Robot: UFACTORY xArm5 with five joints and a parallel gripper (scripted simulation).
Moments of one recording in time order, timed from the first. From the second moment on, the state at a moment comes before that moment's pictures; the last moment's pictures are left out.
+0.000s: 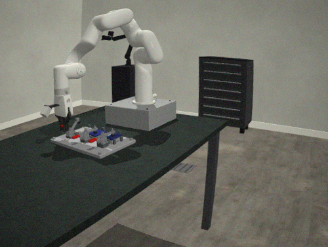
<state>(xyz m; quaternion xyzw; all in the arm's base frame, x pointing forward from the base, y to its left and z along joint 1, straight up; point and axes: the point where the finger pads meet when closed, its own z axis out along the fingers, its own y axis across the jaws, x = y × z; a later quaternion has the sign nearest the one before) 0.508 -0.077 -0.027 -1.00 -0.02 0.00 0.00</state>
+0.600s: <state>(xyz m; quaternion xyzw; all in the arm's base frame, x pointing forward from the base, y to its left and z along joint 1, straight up) 0.497 -0.078 -0.021 -1.00 -0.02 0.00 0.00</state>
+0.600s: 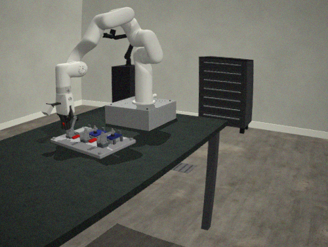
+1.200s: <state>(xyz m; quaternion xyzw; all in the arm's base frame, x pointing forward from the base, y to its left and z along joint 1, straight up) 0.487 -0.078 -0.020 -1.00 -0.02 0.00 0.00</state>
